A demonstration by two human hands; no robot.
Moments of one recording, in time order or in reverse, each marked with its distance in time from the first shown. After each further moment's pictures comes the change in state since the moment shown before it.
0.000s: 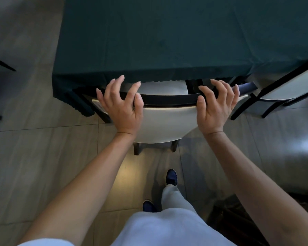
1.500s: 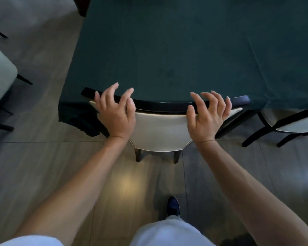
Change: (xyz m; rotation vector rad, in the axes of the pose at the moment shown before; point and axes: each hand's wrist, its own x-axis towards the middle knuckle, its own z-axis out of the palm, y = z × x) left_hand 0.094 -0.042 0.090 0.068 -0.073 -0.045; right_hand 0.089 -0.010 0.112 0.007 -0.028 0.006
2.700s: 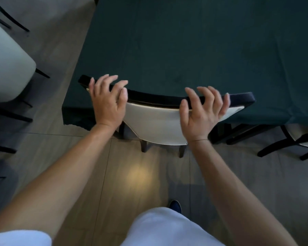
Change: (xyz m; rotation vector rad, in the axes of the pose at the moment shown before) left_hand 0.077 -0.016 0.047 0.106 -0.203 0.061; right_hand 0.059 0.004 0.067 0.065 0.027 0.008
